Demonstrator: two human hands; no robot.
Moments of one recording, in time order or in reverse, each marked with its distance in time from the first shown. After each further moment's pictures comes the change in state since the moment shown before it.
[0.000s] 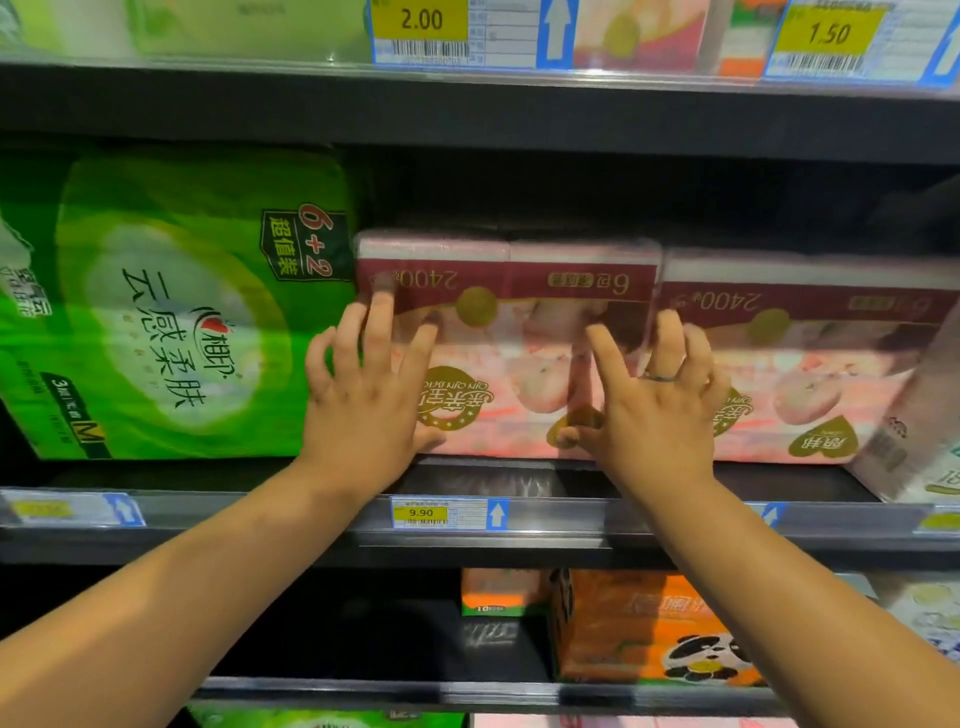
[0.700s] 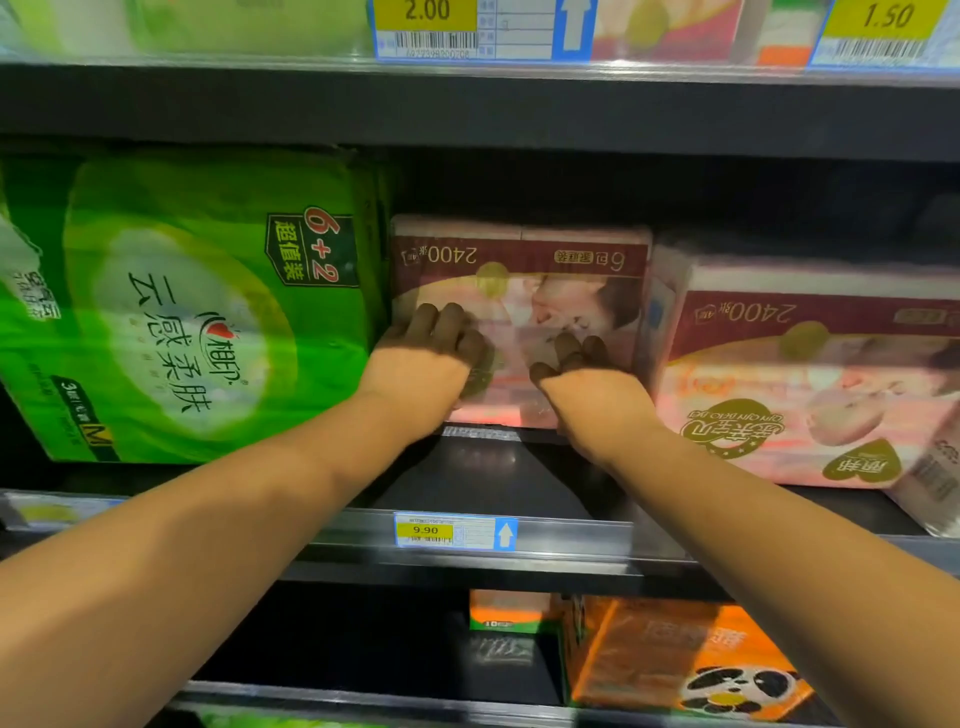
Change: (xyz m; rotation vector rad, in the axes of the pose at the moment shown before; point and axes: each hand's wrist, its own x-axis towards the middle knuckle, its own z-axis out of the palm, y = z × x) left_hand 0.061 0.007 0.029 0.117 -0.210 0.290; right_hand 0.053 -0.025 0.026 -0.072 -0.542 -0.371
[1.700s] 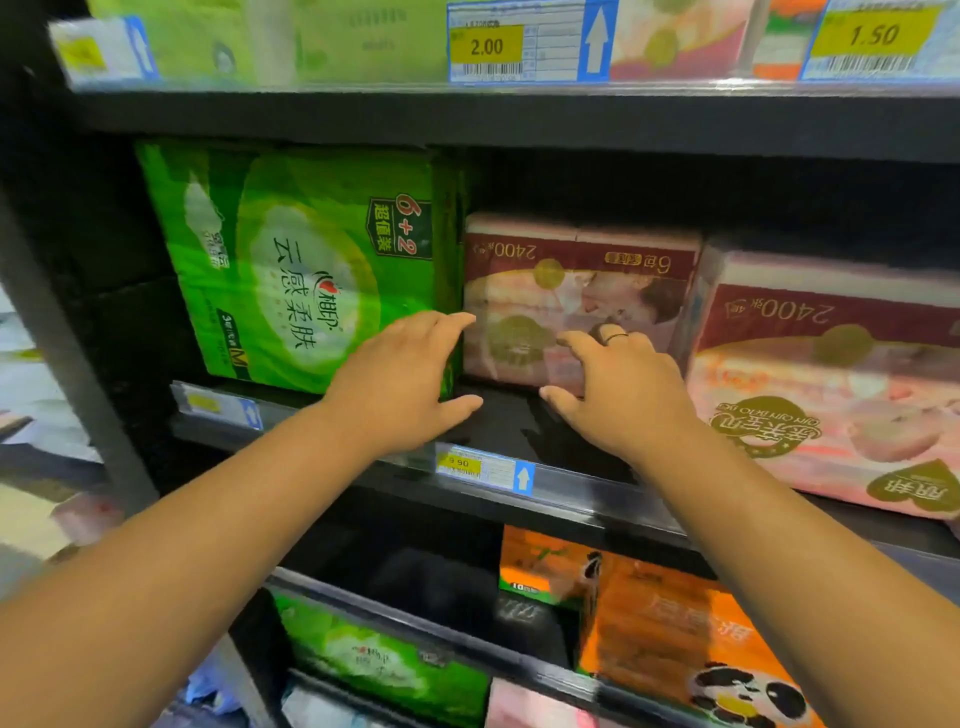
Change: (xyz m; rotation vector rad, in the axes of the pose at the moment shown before) left_hand -0.095 0.002 -0.091 -0.426 -0.126 -0.327; right_hand -0.046 -0.012 -0.042 0.291 0.091 -0.019
